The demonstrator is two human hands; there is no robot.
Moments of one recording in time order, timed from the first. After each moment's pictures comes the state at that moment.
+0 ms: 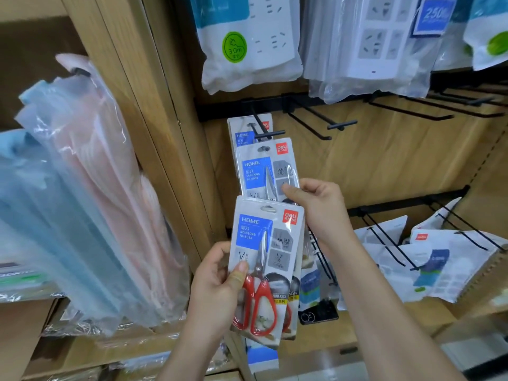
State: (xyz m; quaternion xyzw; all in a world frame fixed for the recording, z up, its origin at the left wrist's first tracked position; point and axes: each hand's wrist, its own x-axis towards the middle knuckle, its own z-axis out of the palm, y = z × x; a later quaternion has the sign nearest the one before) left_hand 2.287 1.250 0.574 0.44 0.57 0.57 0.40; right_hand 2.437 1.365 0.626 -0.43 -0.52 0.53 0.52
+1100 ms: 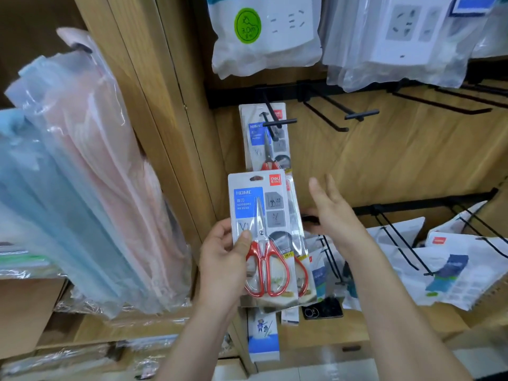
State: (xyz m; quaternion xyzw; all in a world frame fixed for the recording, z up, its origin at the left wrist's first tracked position) left_hand 2.300 1.283 0.574 0.31 0.59 0.63 0.39; right_hand 2.453 1.392 0.589 -0.51 -0.56 0.53 0.37
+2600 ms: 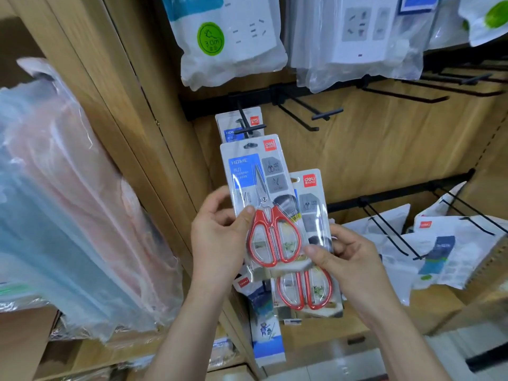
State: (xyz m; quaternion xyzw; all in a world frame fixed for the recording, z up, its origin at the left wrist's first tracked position) left_hand 2.312 1.297 0.622 0.44 0.58 0.61 0.31; right_hand 2.493 1.308 0.566 -0.37 -0.50 0.59 0.52
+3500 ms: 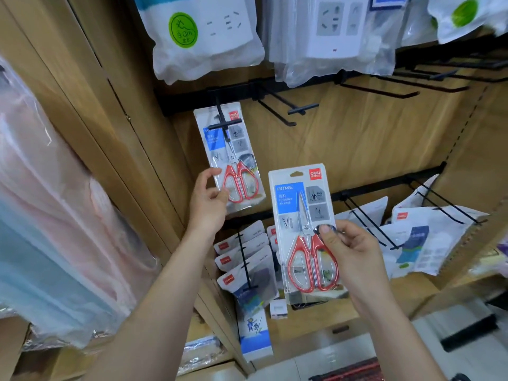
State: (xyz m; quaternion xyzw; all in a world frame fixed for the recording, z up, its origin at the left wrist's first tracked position) left_hand 2.288 1.384 0.590 0.45 0.63 0.54 0.34; right_hand 2.512 1.313 0.555 -0.48 -0.41 0.54 0.56
